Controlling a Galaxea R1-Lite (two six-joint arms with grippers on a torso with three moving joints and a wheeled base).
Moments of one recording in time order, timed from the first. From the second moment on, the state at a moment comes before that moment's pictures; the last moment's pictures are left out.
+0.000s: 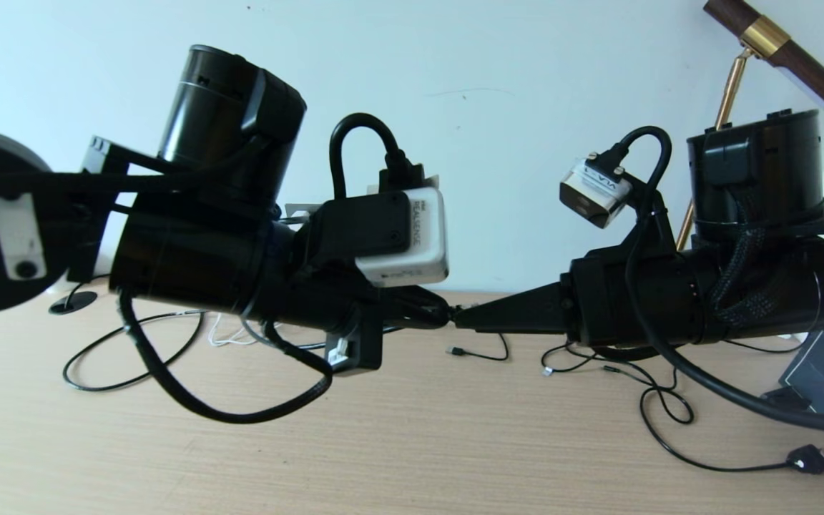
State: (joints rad) left arm -0.71 1.65 -1.43 0.32 -0.33 0.96; right arm 0.62 1.60 -1.14 -0.09 0.70 0.47
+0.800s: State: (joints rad) left arm -0.74 1.64 -1.42 0.31 -0.32 0.95; right arm 0.64 1.61 -1.15 -0.10 0.70 0.48
